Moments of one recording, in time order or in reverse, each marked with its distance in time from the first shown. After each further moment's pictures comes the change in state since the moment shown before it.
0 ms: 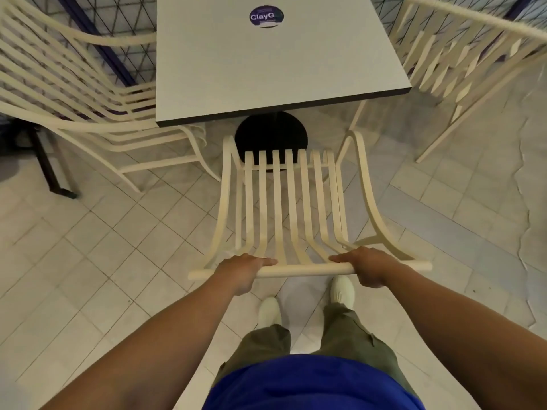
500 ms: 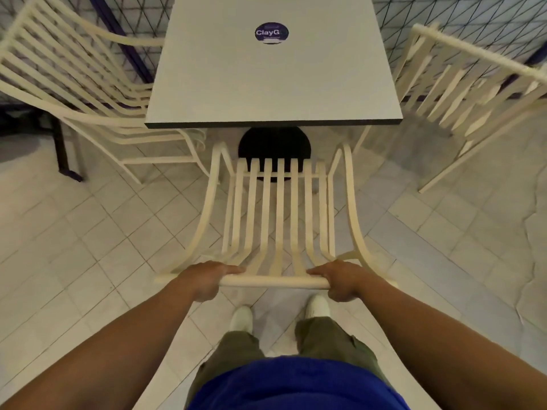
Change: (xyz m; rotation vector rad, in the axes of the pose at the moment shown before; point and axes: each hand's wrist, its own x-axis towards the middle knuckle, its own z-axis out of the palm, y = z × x) left_hand 0.023 0.043 -0.013 -0.151 -0.014 -0.154; right_hand 0.019 0.073 -0.044 -0.064 -0.140 -0.178
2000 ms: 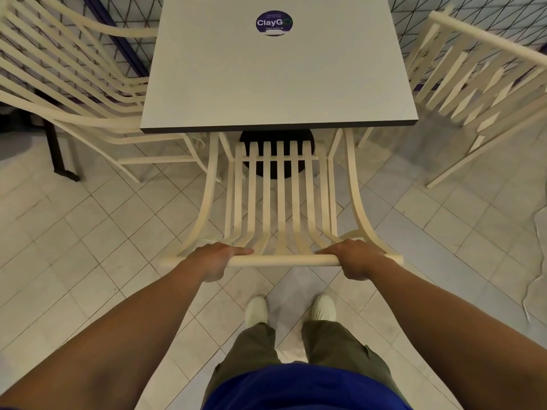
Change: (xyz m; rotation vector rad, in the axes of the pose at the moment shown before) left_hand 0.045 -0.018 -0.066 0.019 0.043 0.024; right_hand 0.046 0.015 -0.059 -0.065 0.142 -0.019
